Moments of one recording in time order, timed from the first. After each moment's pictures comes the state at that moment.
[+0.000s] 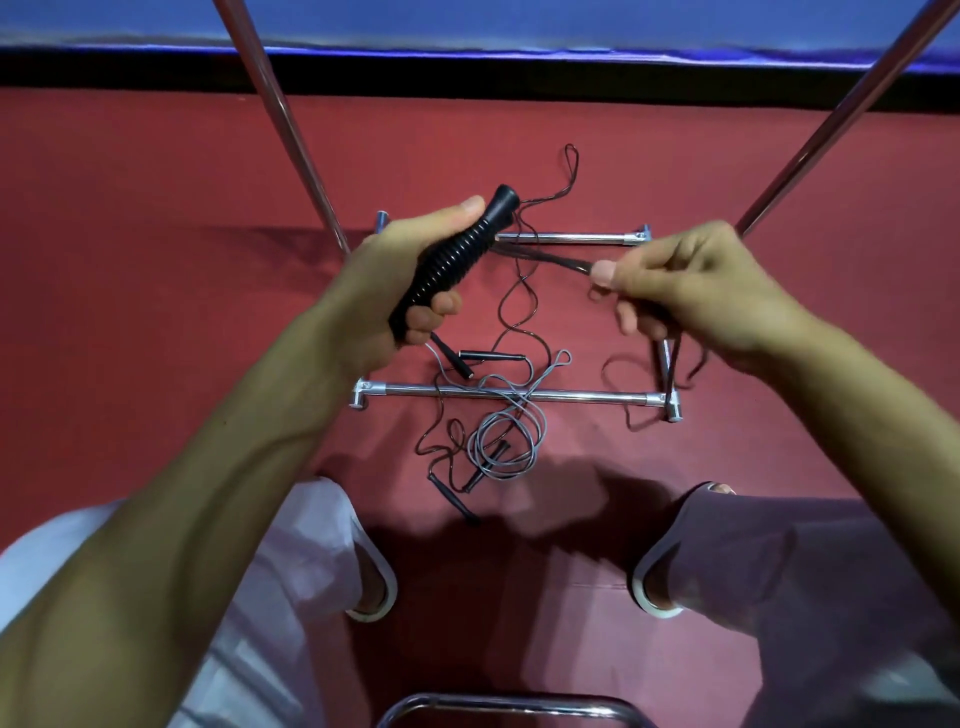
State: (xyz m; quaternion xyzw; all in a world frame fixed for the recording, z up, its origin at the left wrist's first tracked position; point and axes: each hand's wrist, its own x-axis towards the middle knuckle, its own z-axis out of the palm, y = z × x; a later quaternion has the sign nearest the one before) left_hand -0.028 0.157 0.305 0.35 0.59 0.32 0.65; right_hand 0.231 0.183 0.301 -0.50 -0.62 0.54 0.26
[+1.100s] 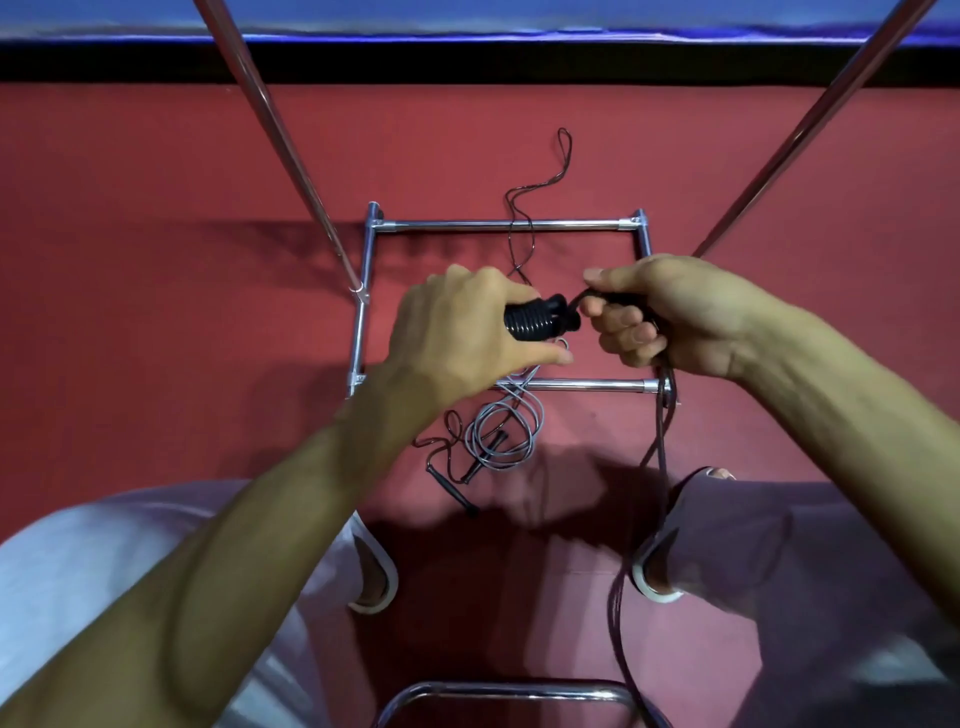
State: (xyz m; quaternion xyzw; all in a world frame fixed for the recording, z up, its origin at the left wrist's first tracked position) left_hand 0.024 0.145 0.260 0.74 0.64 0.12 0.14; right_hand 0.220 0.180 0.291 -0.54 -0.36 0.75 0.13
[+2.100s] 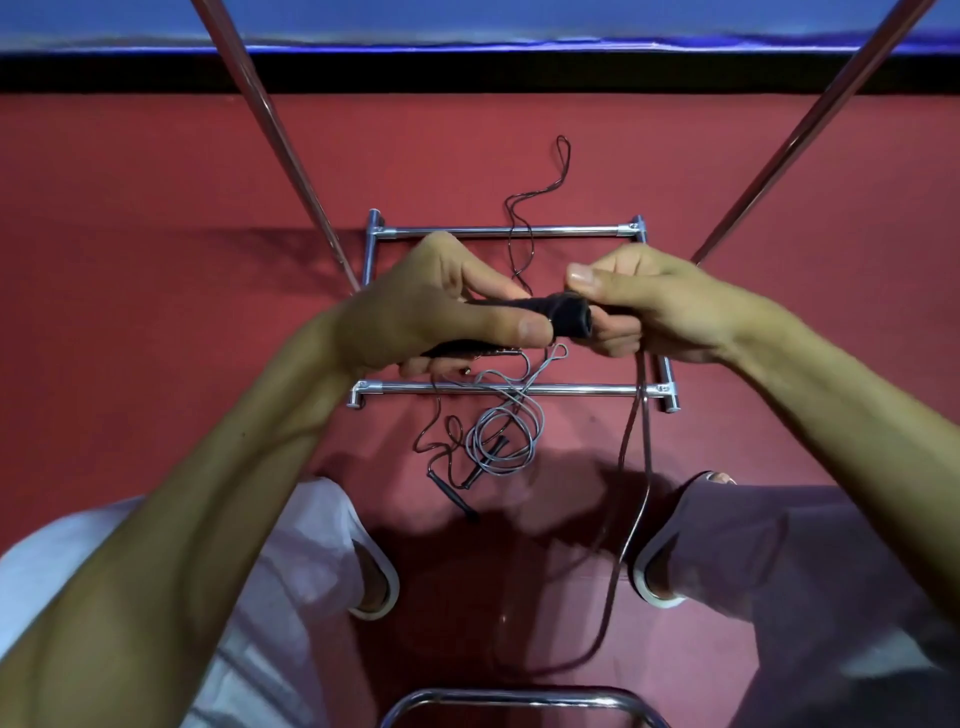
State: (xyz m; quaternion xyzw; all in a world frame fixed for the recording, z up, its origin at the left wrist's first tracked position) left_hand -0.019 0.146 0.307 0.66 0.38 0.22 0.61; right_hand 0.222 0.184 0.283 -0.31 -0.58 0.74 0.15
